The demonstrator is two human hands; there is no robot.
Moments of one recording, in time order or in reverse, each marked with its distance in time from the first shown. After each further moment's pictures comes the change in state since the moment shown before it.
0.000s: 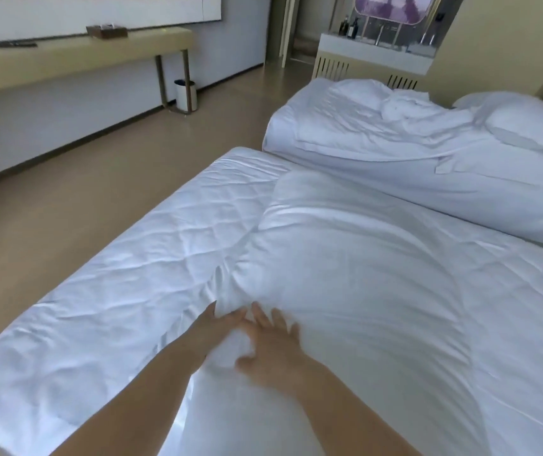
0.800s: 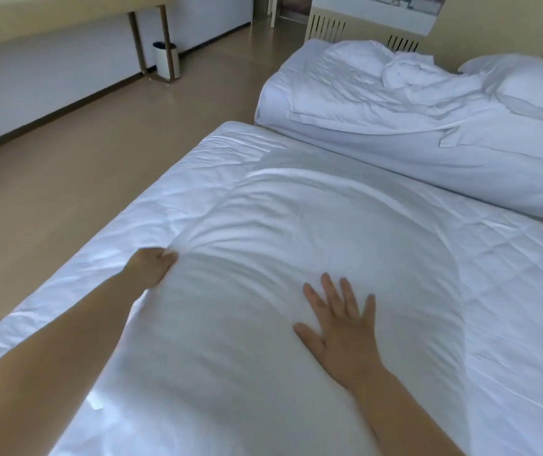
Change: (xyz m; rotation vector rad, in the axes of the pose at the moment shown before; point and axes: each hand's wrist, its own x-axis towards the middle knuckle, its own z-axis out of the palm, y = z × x) left_hand 0.074 0.078 -0.095 0.533 0.270 0.074; right_hand 0.027 0.071 -0.008 -0.257 0.517 0.189
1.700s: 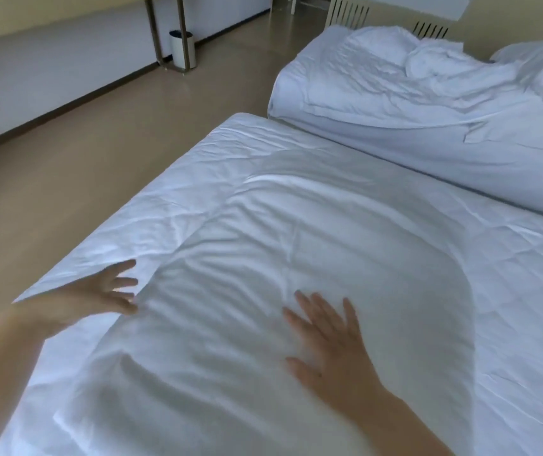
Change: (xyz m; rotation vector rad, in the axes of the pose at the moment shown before) left_hand -0.023 -0.040 -0.043 -0.207 -0.391 -0.145; right_hand 0.014 0.022 0.014 0.010 0.281 -0.386
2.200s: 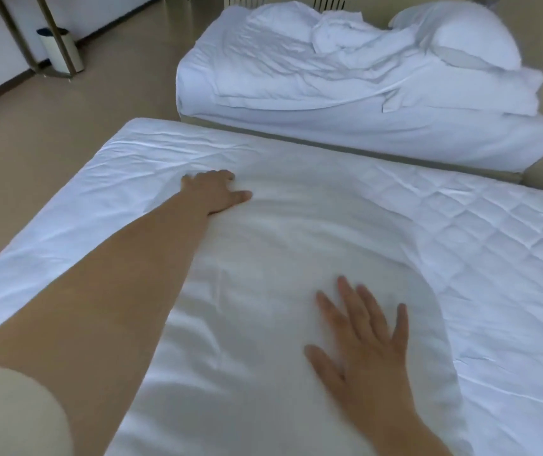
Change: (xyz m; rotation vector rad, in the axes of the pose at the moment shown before) left_hand 0.234 0.272 0.176 0.969 0.204 0.484; right_hand 0.016 0.101 0.014 -0.196 0.116 0.484
